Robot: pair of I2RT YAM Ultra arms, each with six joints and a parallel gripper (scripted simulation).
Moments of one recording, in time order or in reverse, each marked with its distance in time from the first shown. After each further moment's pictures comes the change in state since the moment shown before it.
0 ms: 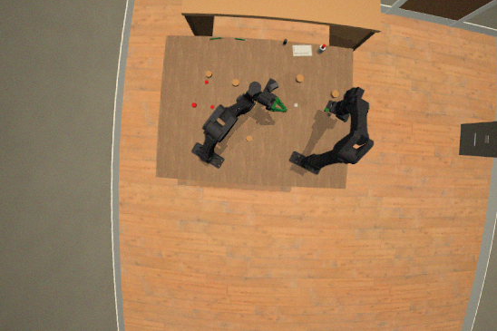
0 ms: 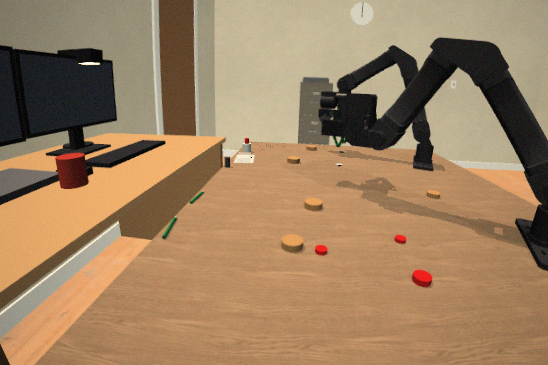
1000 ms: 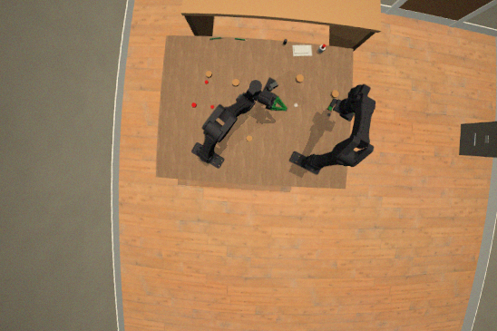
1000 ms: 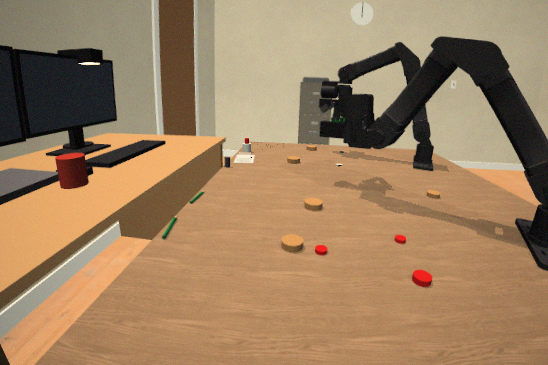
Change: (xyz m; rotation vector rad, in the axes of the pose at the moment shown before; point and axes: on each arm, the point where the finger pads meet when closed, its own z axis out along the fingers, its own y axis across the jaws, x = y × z) left arm -0.007 0.005 -0.002 -0.018 -0.030 -0.018; right arm 0.001 0.000 -0.043 0.000 -0.005 0.001
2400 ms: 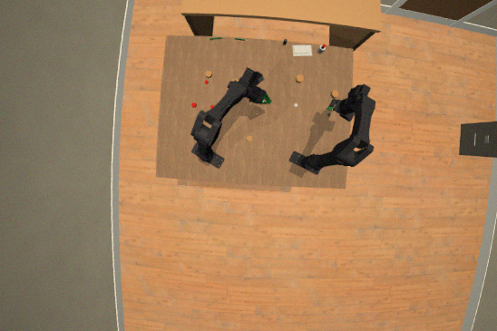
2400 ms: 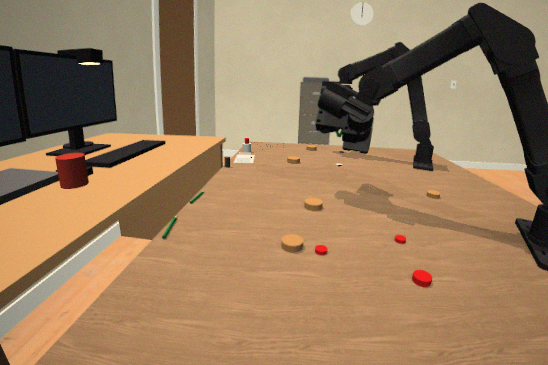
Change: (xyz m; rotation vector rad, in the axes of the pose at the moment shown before) left arm -0.009 0.047 -0.088 -0.592 -0.148 0.053; right arm 0.000 0.000 0.000 0.002 0.002 0.002
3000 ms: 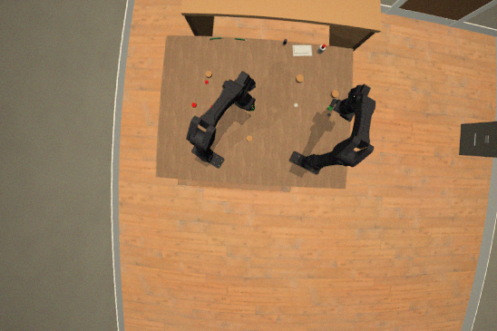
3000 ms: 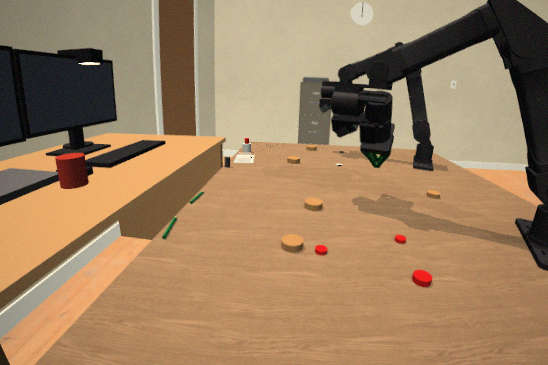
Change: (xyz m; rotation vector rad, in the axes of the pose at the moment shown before) left arm 0.061 0.057 -0.050 -0.399 0.165 0.066; right arm 0.000 -0.001 0.000 -0.002 0.000 0.003
